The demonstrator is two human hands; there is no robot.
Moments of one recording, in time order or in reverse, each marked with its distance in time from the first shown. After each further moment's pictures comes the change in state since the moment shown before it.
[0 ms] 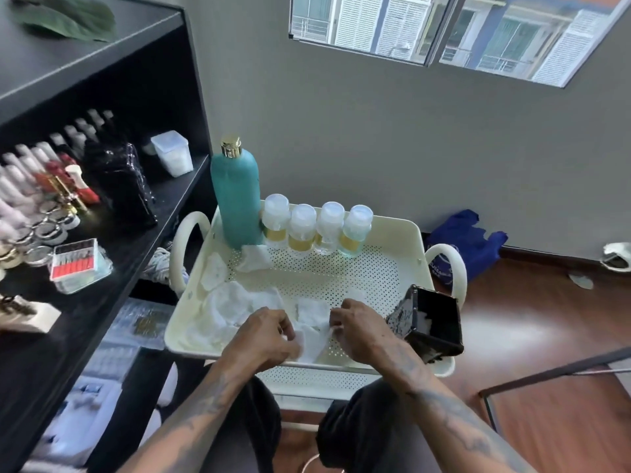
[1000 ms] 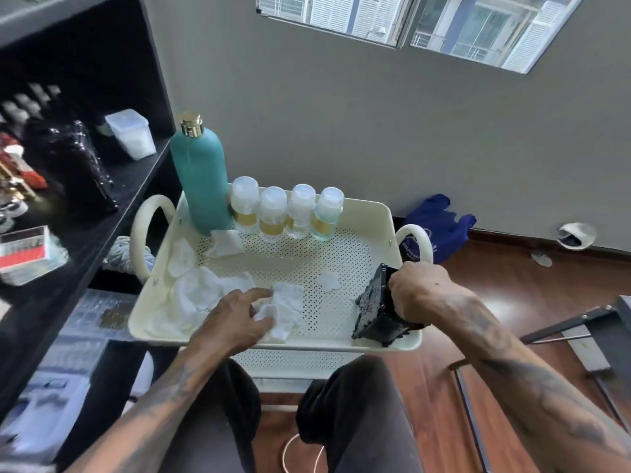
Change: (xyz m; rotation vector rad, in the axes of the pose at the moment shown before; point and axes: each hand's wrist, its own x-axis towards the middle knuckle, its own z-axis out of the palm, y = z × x) left_hand 0.001 -0.004 0.000 0.022 0.027 0.081; right_hand -0.054 0.037 -0.107 -0.427 -0.222 0.369
